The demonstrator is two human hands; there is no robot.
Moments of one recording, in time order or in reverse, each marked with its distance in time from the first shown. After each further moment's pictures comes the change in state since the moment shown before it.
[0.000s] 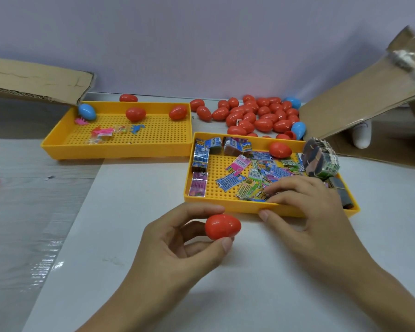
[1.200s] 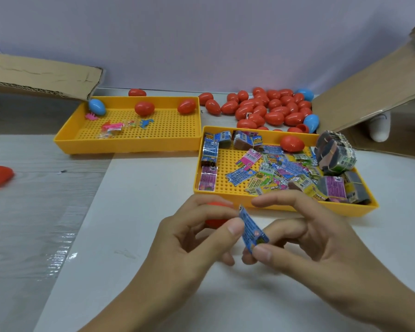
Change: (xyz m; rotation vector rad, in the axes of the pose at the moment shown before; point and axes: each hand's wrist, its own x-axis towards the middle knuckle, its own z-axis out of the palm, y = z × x) left_hand 0.001 0.006 0.005 0.025 -0.031 0.018; right_hand -0.021 -0.035 -0.011 0.894 -0.373 0.133
